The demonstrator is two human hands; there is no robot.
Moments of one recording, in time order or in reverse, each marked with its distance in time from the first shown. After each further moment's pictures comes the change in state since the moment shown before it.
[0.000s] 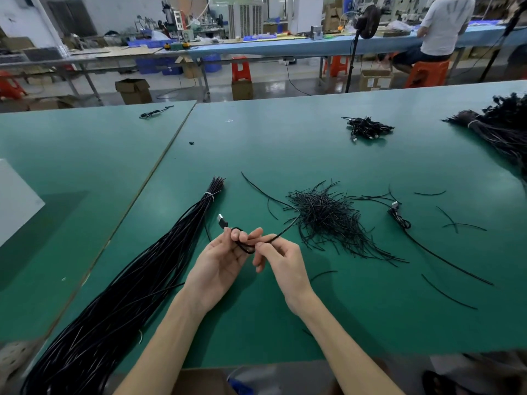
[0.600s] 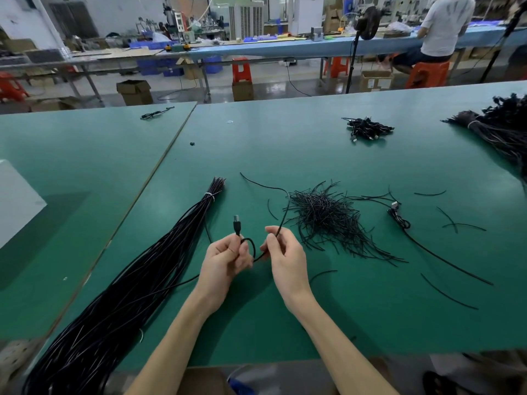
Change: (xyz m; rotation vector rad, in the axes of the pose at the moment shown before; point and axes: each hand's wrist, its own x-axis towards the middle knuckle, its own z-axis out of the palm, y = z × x) left_hand -0.012 -0.005 0.013 0.464 0.117 0.138; right_hand 0.004 0.009 0.001 -0.211 0.203 -0.046
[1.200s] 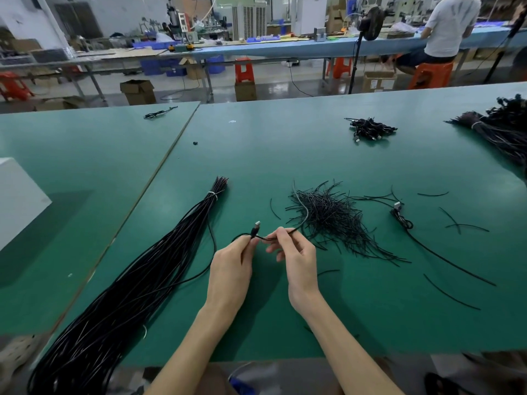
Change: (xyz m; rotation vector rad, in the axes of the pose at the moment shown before) left_hand -0.008 -0.009 0.022 0.994 0.328 0.286; right_hand -0.001 -0.003 -0.007 0.270 0.012 0.033
